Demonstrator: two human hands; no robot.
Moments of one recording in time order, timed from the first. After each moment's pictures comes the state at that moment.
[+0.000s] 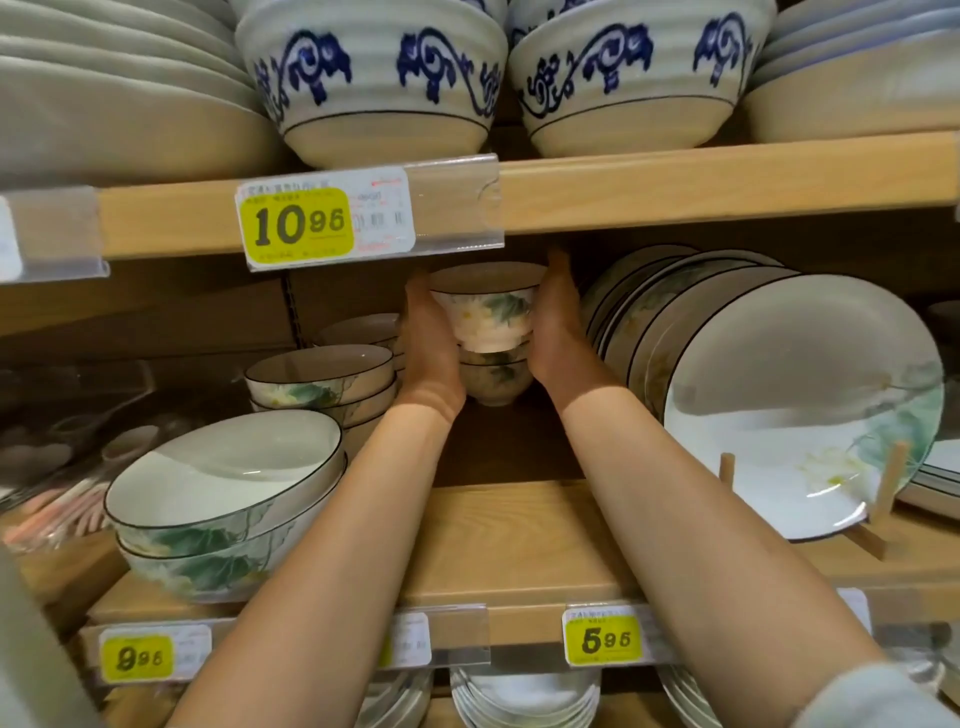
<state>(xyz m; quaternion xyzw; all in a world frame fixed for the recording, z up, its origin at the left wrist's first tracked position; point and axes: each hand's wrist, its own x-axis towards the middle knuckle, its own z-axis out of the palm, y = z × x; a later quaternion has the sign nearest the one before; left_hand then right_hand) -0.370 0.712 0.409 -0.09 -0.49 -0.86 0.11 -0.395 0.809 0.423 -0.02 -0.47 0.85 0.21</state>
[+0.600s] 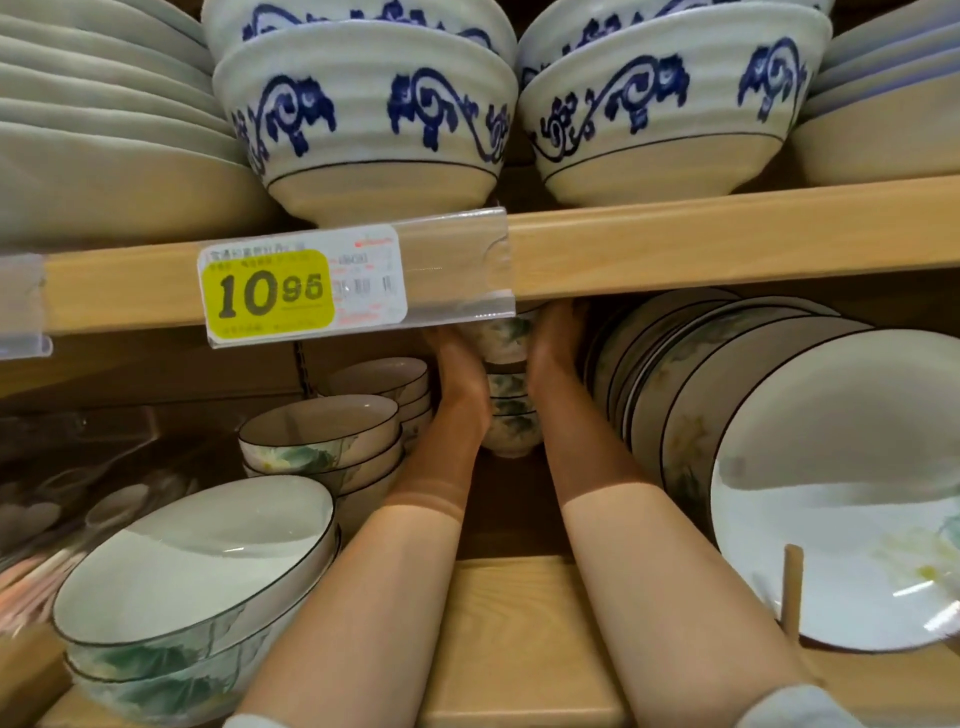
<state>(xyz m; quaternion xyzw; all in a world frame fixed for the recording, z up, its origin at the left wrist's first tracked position) -0.459 0.741 0.409 -0.15 -0.46 -0.87 0.10 -0.469 0.811 0.434 -0.01 -0.43 0.80 0.41</state>
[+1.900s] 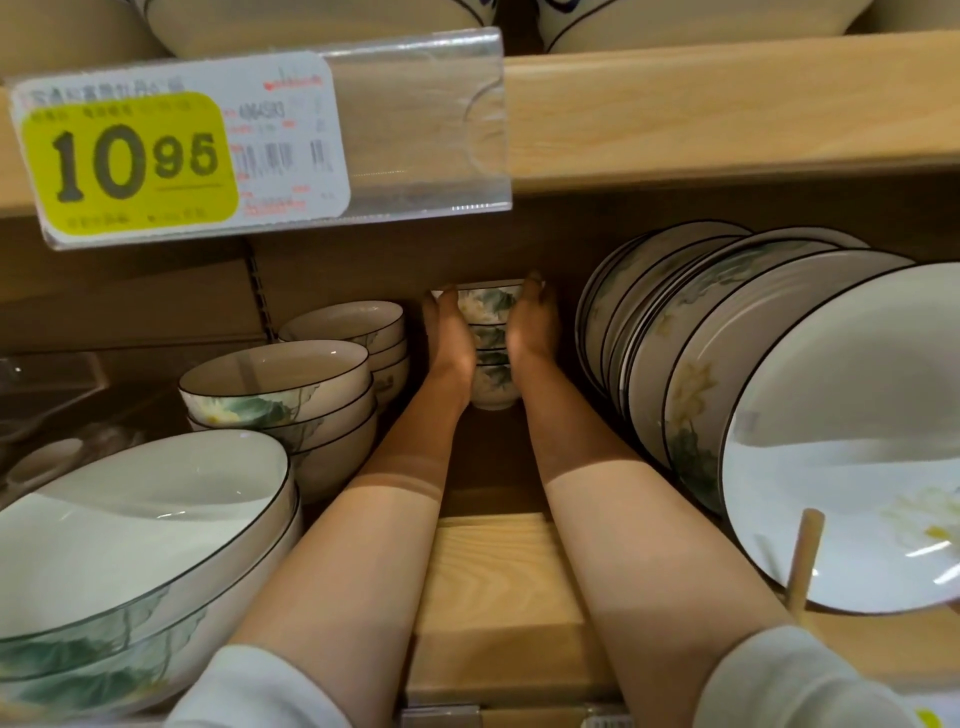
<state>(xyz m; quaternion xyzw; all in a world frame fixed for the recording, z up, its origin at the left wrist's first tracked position) -0.512 0.748 0.363 -0.07 -0.58 -0.81 0.11 -0.507 0.817 0.375 -0.10 -0.62 0.70 0.33</state>
